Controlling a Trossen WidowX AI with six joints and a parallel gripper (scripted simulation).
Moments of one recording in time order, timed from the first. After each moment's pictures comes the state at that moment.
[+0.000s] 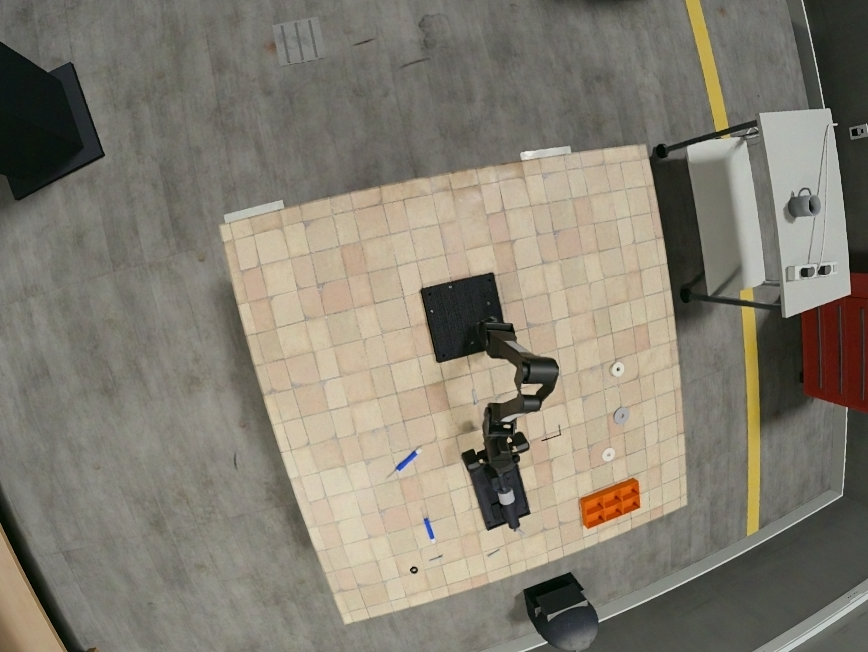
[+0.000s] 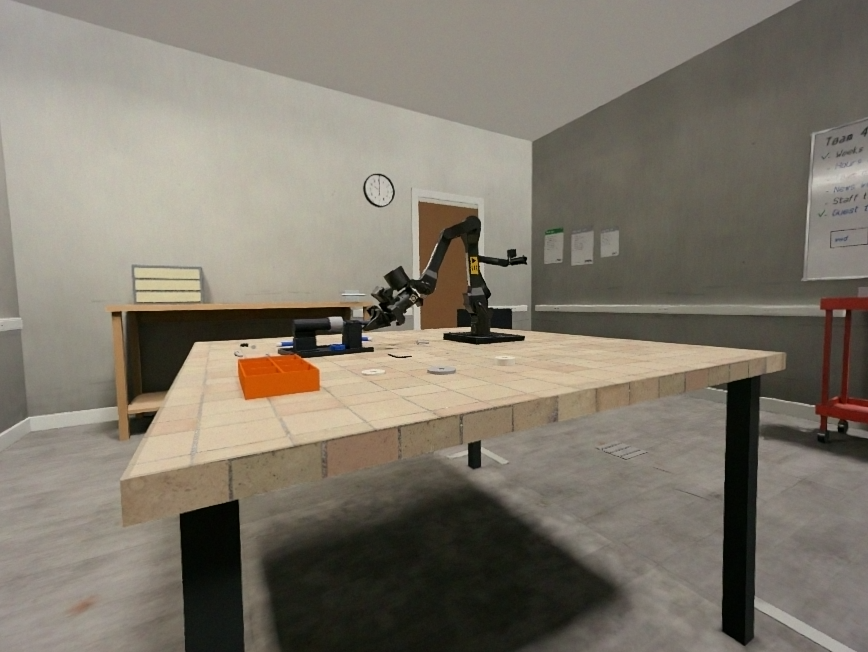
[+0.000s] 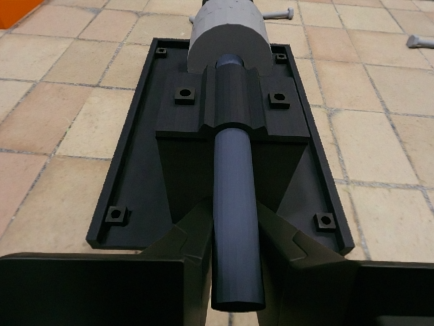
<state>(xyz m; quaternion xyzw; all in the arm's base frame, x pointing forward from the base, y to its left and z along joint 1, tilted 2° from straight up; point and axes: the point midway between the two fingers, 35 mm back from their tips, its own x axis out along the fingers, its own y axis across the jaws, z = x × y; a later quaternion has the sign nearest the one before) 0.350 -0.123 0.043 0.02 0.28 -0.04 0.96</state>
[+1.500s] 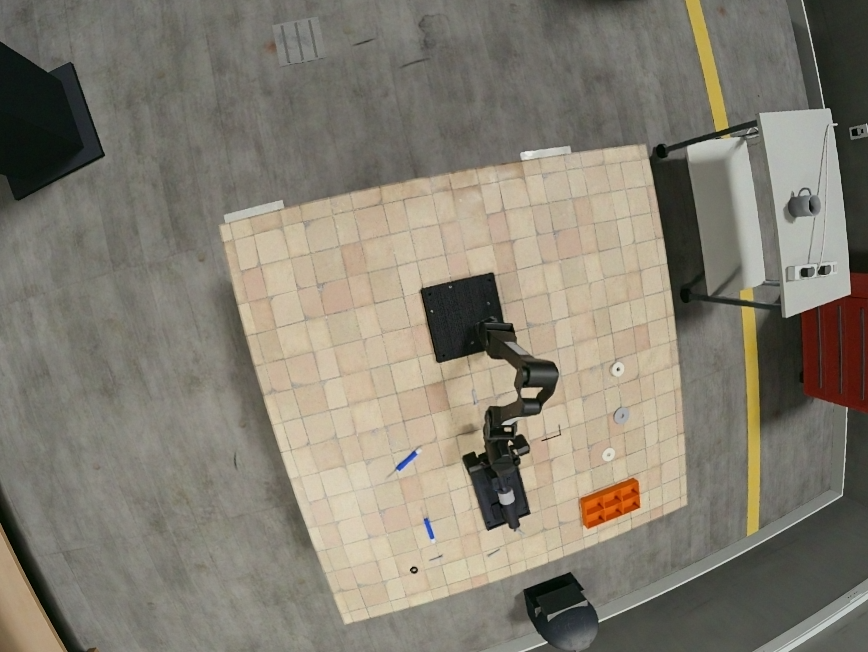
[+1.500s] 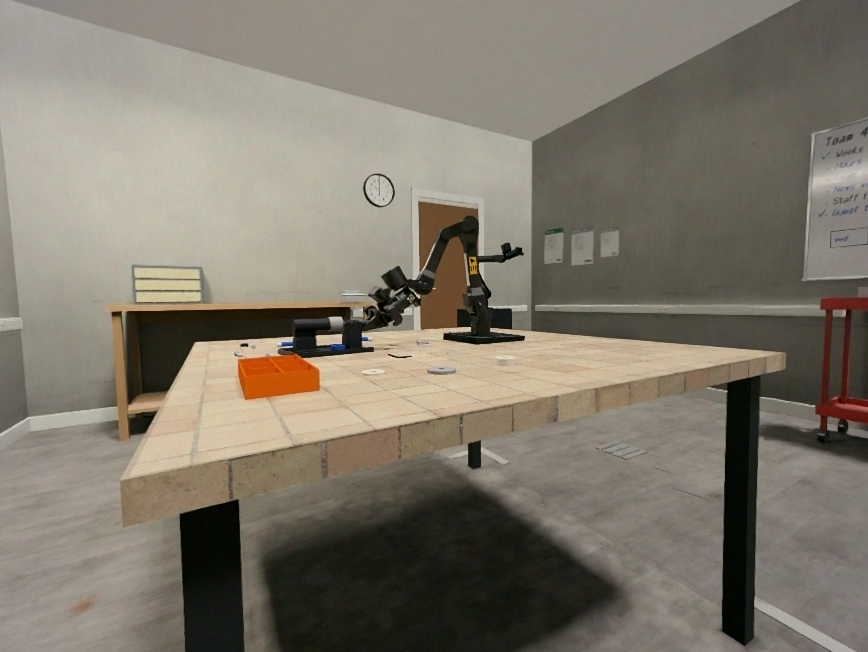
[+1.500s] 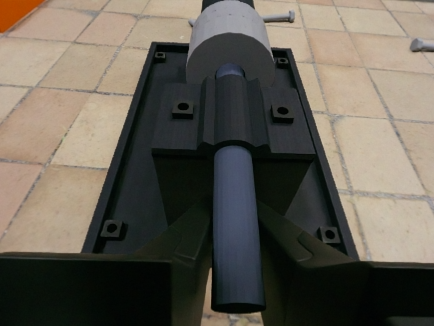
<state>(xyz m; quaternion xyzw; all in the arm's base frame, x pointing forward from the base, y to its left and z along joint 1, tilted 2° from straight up) 0.360 -0.124 0.042 0.02 0.28 -0.04 0.96</state>
